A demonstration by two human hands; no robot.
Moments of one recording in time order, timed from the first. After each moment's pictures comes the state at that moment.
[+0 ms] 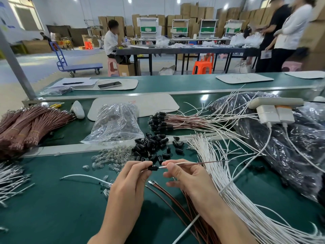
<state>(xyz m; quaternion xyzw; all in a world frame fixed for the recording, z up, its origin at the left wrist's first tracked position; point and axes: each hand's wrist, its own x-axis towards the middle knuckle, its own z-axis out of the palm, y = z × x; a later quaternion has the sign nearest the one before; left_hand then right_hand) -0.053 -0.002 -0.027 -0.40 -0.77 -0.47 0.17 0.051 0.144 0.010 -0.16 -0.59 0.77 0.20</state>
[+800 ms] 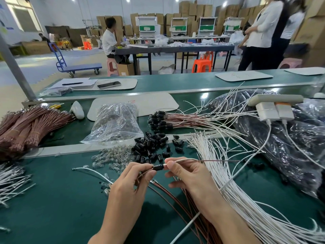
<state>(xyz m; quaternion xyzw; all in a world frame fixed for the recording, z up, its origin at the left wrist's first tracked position) -0.050 -0.002 -0.023 -0.41 -0.75 -0.49 0.16 0.053 0.143 0.016 -0.18 -0.60 0.76 0.20</state>
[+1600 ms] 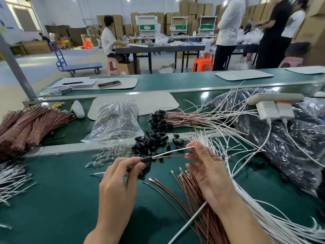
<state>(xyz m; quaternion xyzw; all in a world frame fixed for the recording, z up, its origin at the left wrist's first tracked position) -0.056 -0.010 -0.017 -0.37 -0.74 -0.51 0.22 0.061 0.167 0.022 -0.15 -0.42 0.85 0.29</state>
